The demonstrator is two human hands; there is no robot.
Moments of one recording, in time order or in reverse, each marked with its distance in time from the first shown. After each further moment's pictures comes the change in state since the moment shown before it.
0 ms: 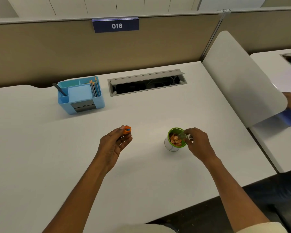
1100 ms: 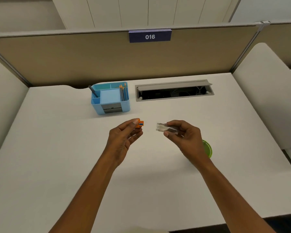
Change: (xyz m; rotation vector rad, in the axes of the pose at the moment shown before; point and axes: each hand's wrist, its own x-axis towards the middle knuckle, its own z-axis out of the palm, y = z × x) left_hand -0.024 0.057 -0.001 0.075 0.030 0.185; right_hand 0.009 -0.156 0.010 0.933 -0.116 -0.104
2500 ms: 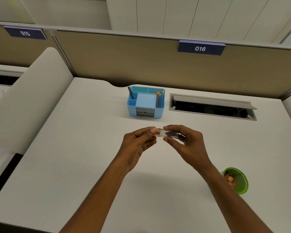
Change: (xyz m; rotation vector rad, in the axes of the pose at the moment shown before) left_hand 0.000 0.032 -0.055 -0.018 0.116 0.035; right_hand 0.052 -0.016 0.101 -0.192 -0.292 -0.241
